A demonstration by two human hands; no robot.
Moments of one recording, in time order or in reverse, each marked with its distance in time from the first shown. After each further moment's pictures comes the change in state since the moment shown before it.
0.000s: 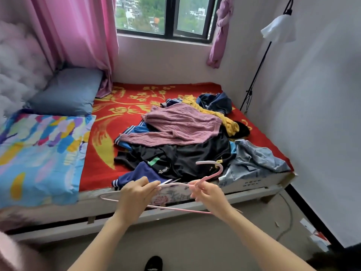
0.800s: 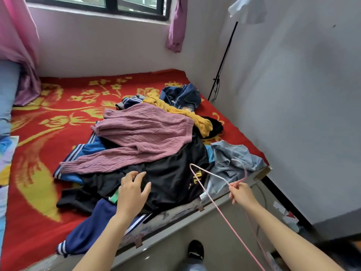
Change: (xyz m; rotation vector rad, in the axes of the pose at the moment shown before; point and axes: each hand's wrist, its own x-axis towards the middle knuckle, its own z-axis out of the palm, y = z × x) left_hand 0.172 -0.092 0.211 -0.240 -0.451 -0.545; right_hand 0.176 0.141 -0.143 0.007 0.393 0.720
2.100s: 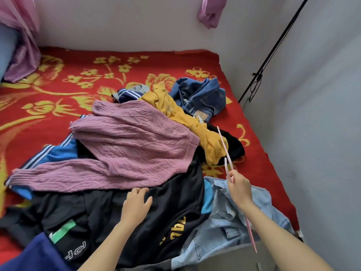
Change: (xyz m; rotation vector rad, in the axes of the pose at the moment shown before) left_hand 0.240 0.074 0.226 0.124 -0.281 -0.449; right_hand 0.398 -0.067 -0.044 -0.232 0.000 -0.406
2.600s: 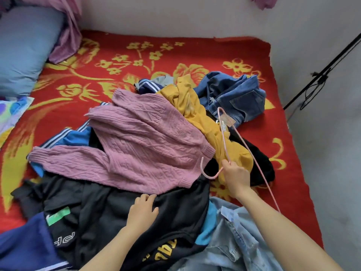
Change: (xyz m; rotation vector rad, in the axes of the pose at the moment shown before) left_hand 0.055 0.058 0.058 0.256 -0.119 -0.154; right_hand 0.166 -0.011 0.032 -0.535 -0.078 -0.587
